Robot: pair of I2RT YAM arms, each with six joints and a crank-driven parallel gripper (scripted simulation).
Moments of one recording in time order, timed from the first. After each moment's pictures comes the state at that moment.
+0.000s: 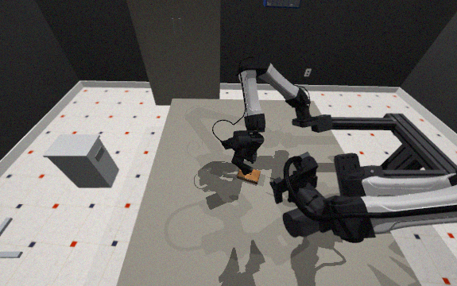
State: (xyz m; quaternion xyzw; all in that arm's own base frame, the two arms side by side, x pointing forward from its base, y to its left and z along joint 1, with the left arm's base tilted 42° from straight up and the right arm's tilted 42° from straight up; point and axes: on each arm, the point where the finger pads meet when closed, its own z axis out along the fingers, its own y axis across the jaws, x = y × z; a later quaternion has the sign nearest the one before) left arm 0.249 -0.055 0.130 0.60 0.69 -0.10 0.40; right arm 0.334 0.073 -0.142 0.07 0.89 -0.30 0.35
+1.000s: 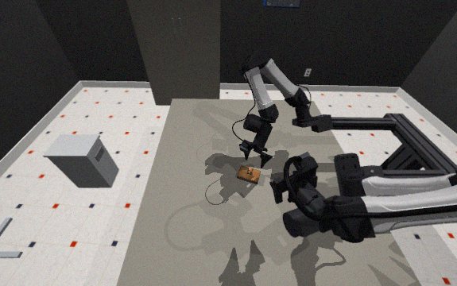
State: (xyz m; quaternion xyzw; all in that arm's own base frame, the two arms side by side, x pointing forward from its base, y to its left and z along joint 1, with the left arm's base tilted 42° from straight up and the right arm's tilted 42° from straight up) left arm 0.249 -0.055 0.130 0.60 0.69 -0.10 0.40; right arm 0.294 0.053 -0.138 -0.47 0.82 -0.17 0.26
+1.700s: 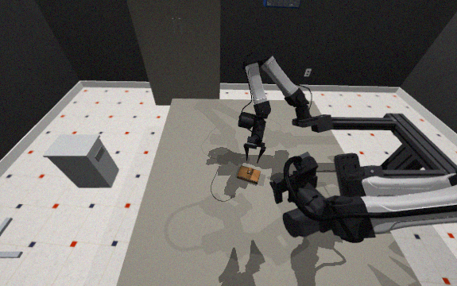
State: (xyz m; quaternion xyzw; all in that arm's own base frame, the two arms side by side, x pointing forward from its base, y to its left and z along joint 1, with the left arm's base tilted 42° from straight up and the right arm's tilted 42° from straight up) left arm 0.249 -0.055 0.130 0.60 0.69 -0.10 0.40; right arm 0.300 0.046 -0.128 -0.66 0.71 -0.08 0.23
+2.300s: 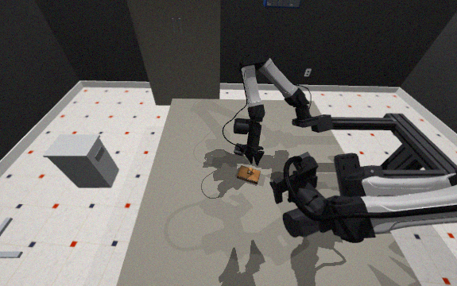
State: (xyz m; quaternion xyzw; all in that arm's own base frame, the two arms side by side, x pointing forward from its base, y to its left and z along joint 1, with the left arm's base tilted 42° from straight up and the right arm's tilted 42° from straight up) left arm 0.249 -0.055 0.130 0.60 0.69 -0.10 0.40; right arm 0.293 0.036 -0.147 -0.46 0.87 -0.09 0.16
